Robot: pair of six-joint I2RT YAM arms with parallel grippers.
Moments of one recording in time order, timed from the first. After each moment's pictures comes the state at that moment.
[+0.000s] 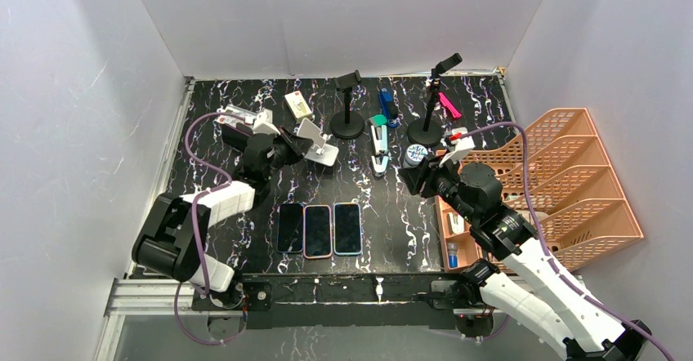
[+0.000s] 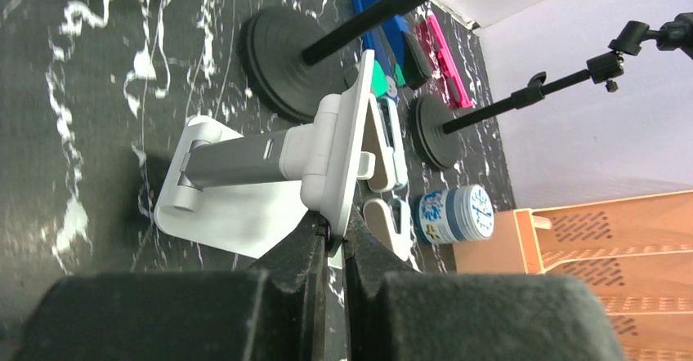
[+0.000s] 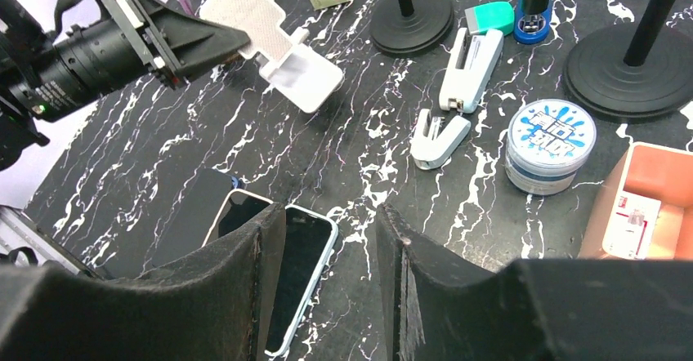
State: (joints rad) left arm -0.37 1.46 0.60 0.58 0.09 -0.83; right arm 0.66 0.65 0.67 -0.25 0.06 0.40
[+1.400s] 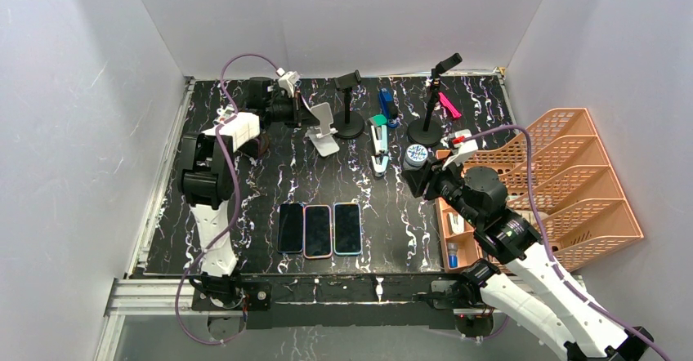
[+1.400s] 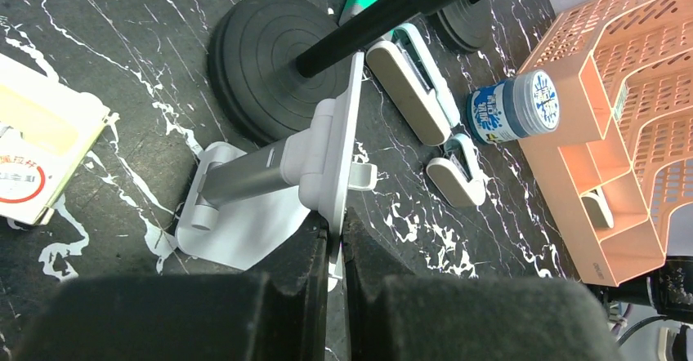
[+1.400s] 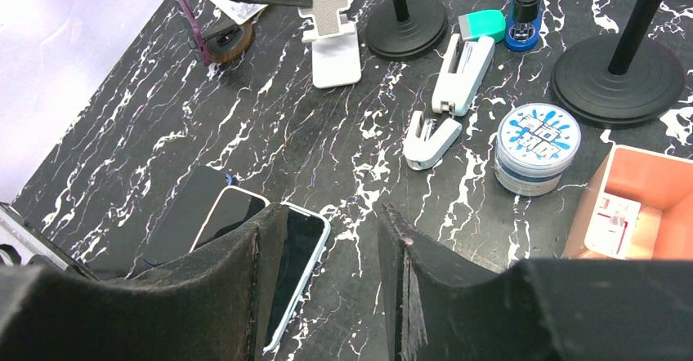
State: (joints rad) left arm -0.17 2.09 1.46 -0.01 0.82 -0.23; right arm 0.66 0.61 0.67 -0.27 0.06 0.36
